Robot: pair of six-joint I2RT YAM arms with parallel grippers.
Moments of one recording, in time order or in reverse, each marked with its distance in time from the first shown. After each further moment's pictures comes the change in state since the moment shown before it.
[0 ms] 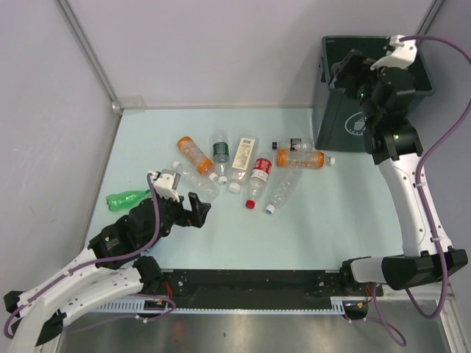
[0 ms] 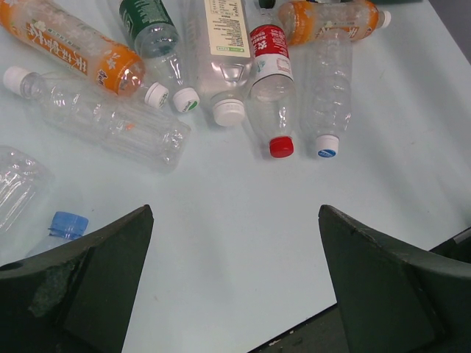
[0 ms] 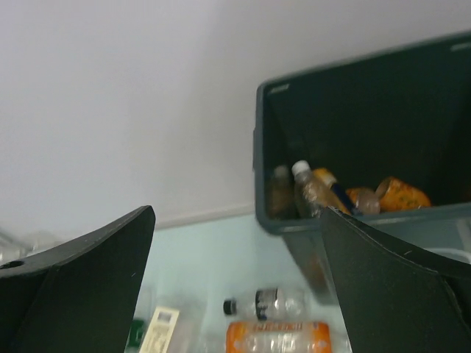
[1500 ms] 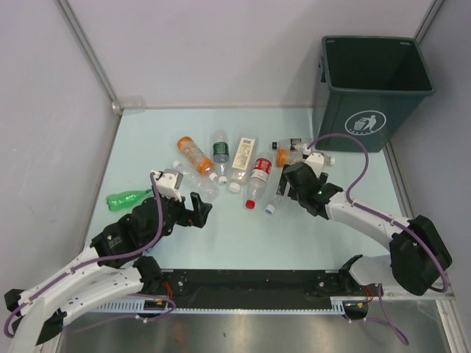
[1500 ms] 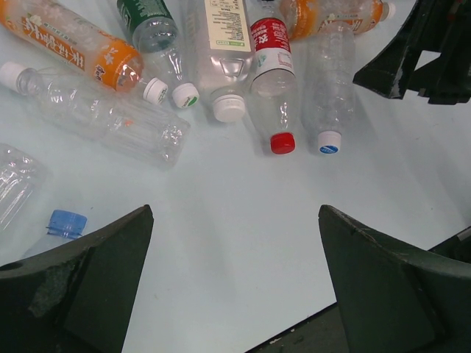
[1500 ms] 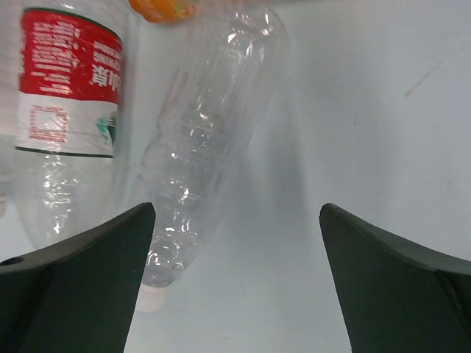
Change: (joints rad) left arm 0.000 0.021 0.000 0.001 0.005 -0.002; right arm 0.500 -0.040 -0.874 -0.082 0.315 0.427
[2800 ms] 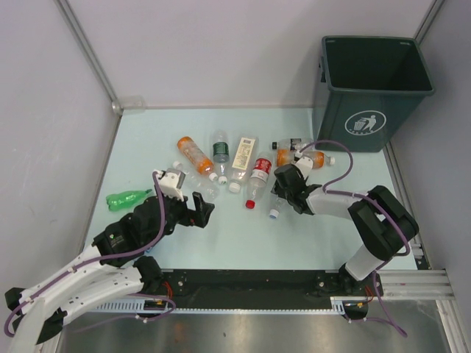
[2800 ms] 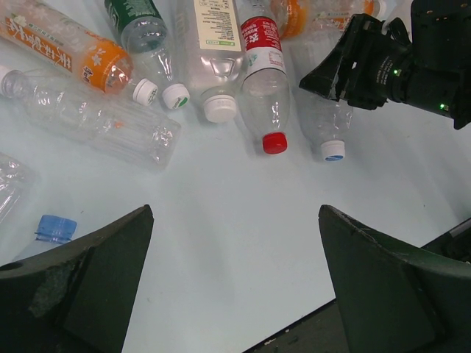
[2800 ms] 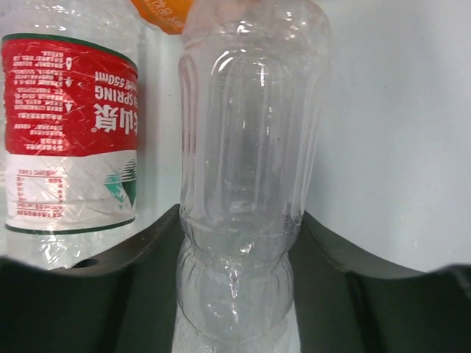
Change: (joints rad) left arm 0.000 0.017 -0.002 0.023 0.024 0.000; right arm -0.027 0.319 -0.044 0.392 -0.061 0.118
